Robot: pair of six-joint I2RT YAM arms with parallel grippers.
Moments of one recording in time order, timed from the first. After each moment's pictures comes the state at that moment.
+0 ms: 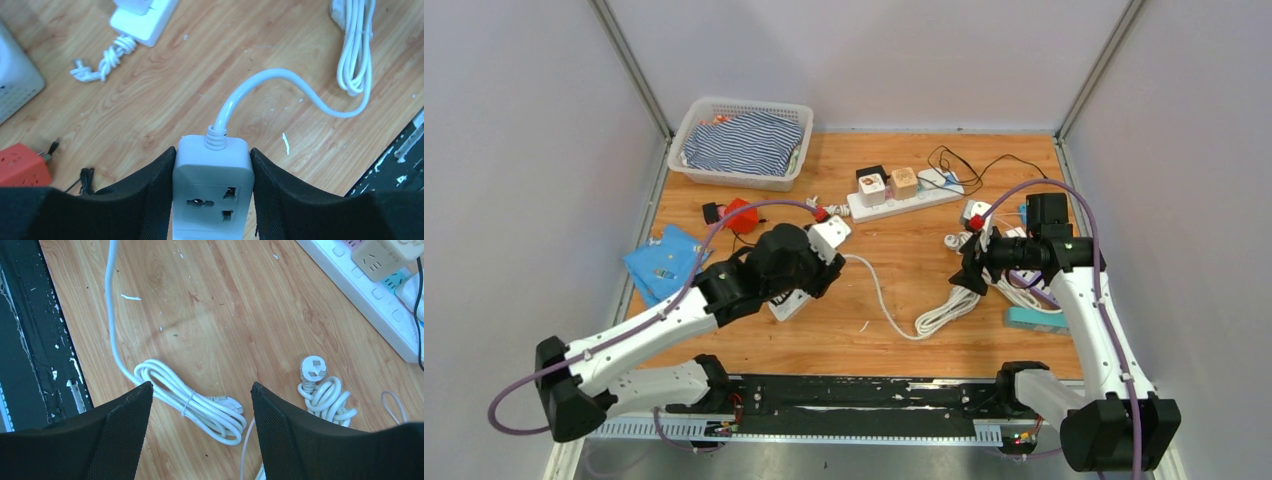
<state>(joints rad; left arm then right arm) -0.95 1.05 0.90 -0.41 -0.15 0.04 0.03 1.02 0.97 -0.94 -0.86 -0.90</state>
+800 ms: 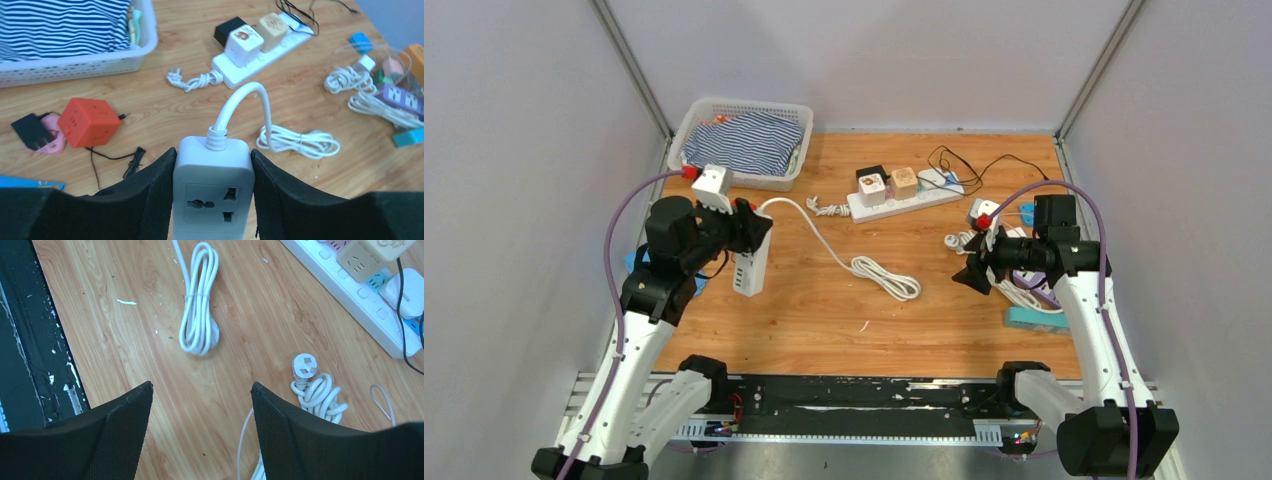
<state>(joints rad) -0.29 0.77 0.92 -0.44 0.21 -0.13 -0.01 0.99 0.97 -0.94 -0.89 -0.90</state>
